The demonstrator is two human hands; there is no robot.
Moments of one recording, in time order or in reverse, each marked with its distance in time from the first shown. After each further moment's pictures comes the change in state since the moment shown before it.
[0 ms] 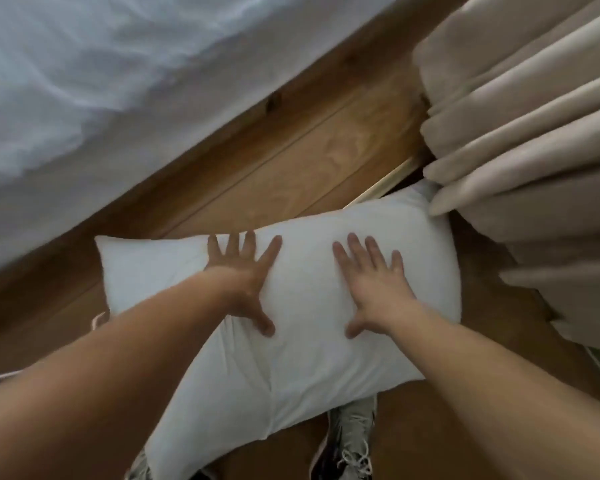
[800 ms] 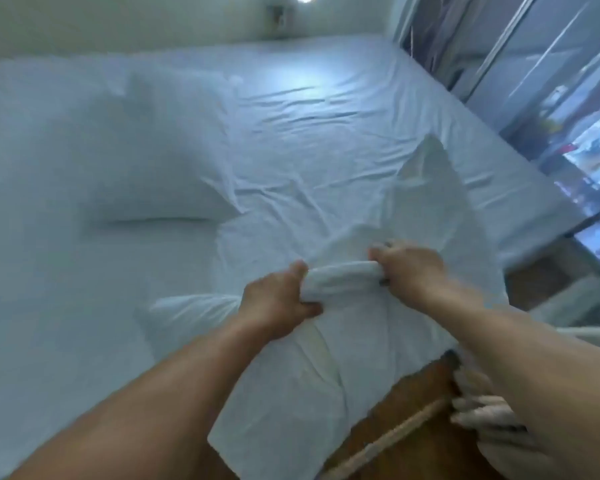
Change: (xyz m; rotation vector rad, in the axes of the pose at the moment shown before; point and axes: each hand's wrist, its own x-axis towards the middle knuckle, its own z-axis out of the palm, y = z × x) left_hand -0.325 -0.208 -0.344 -0.536 0.815 -0.048; right_hand -0.098 -0.185 -0.551 -0.178 0.591 -0.126
